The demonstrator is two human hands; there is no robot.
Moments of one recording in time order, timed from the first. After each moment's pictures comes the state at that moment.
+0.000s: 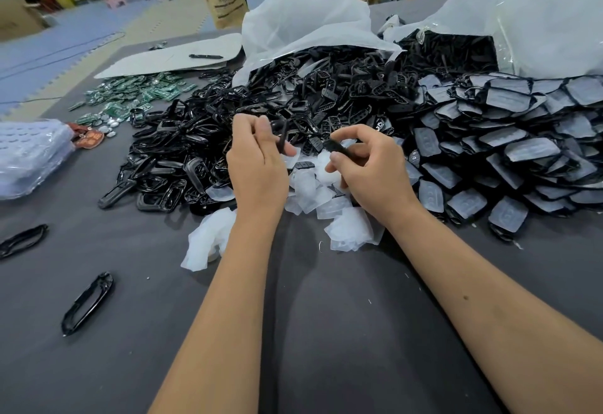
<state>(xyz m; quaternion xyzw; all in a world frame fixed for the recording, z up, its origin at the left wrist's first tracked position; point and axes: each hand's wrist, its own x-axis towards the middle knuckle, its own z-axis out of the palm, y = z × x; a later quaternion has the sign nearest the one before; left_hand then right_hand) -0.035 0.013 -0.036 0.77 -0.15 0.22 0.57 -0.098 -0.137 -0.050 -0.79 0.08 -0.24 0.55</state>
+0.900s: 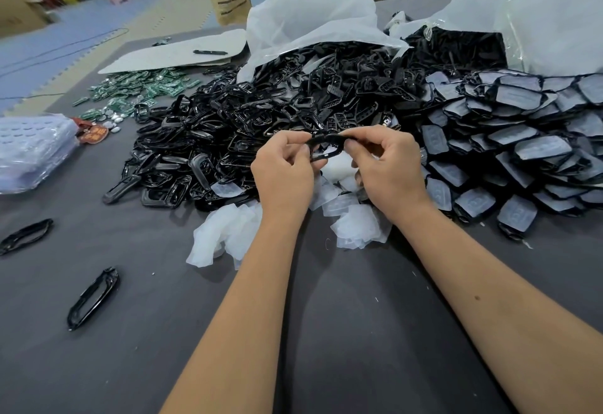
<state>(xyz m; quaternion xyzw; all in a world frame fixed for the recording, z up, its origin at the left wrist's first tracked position) -0.045 -0.003 -0.050 0.73 -0.09 0.07 0.68 -0.096 -0.141 -0.050 -0.78 0.08 -0.31 0.53</state>
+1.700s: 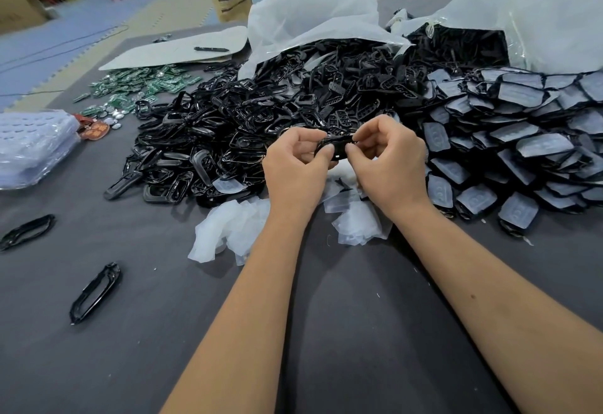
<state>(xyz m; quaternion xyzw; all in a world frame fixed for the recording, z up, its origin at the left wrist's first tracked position) -0.049 -0.007 -0.050 0.74 -0.12 0.07 0.66 -0.099 -0.134 -0.045 -0.81 0.11 -0.37 0.44</state>
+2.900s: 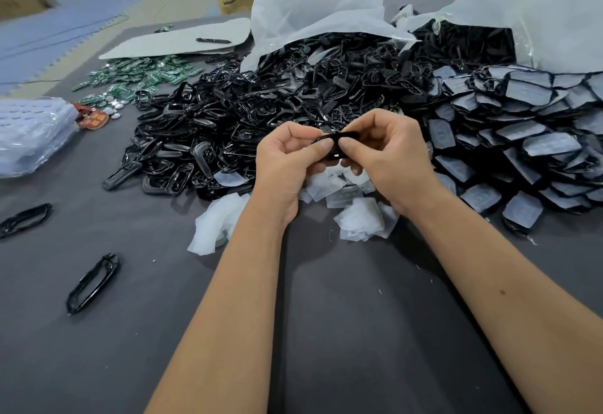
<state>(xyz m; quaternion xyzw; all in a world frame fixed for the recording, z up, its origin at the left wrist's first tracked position) -0.042 0.014 -0.045 0.59 -0.14 -0.10 0.79 -0.100 -0.139 -0.039 -0.75 0.03 -0.24 0.62</state>
